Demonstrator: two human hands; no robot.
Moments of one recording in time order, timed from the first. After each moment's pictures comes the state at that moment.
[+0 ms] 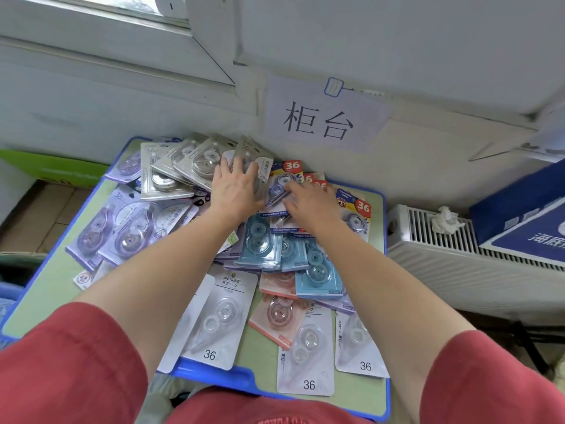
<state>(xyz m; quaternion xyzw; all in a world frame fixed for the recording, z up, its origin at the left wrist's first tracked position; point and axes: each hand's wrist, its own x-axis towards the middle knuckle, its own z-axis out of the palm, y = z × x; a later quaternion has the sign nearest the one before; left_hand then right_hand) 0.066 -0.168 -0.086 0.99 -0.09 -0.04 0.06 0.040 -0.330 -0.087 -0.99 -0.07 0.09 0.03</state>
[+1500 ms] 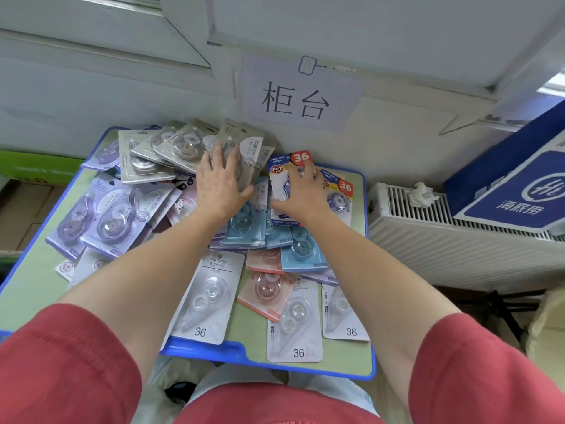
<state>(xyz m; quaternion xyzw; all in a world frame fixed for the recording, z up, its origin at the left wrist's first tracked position) 0.033 -0.172 -0.097 0.99 -0.06 0.00 0.12 0.010 -0.338 -0.094 -0.99 0.06 0.09 0.13</state>
